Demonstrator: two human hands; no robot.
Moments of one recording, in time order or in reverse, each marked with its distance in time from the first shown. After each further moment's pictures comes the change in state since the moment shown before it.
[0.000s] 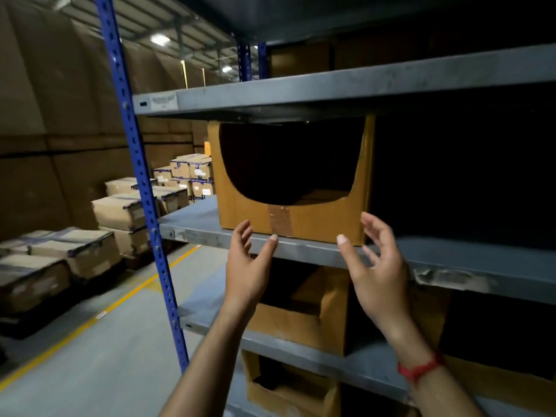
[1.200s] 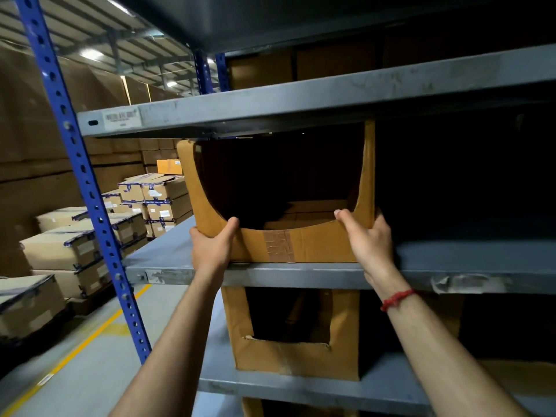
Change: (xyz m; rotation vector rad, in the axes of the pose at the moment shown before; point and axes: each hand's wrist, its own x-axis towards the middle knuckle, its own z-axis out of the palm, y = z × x) left_hand 0.167 -0.041 -0.031 -0.009 0.030 -0.193; right_hand 0.095 0.032 0.053 -0.050 0.302 0.415
